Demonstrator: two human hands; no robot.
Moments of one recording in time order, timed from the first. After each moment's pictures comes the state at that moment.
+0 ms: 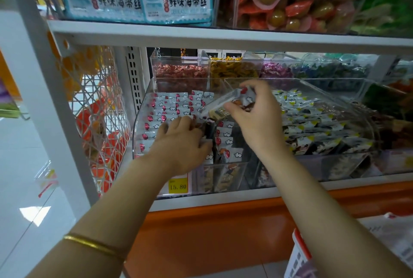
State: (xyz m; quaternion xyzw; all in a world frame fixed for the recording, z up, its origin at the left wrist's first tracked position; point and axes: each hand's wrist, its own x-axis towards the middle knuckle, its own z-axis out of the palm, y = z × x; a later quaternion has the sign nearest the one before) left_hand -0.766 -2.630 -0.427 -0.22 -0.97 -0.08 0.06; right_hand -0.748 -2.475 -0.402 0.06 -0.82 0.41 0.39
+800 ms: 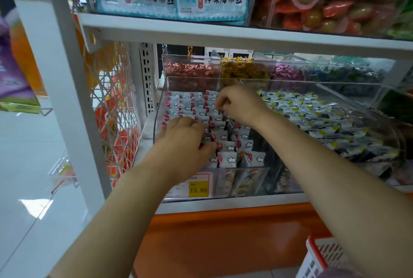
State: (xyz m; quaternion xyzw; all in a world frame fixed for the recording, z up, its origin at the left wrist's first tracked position) left_hand -0.749 -2.659 -0.415 -0.21 -0.96 -0.16 0.09; right_hand -0.825 -2.498 -0.387 0.14 -0.96 0.17 0.16
